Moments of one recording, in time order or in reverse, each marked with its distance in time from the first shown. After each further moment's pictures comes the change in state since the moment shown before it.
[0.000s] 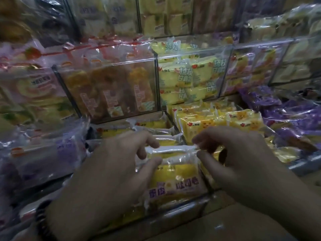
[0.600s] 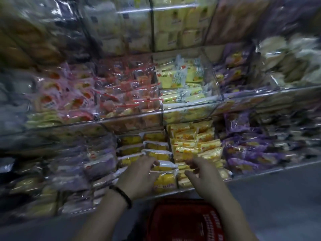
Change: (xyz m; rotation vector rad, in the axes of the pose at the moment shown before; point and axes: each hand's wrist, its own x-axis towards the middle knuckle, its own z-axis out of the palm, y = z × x) left_hand 0.083 0.069 -0.109 -0.144 -0.603 -0.436; right_hand 0.088 -0.042 -0.126 0.151 -0.539 0.517
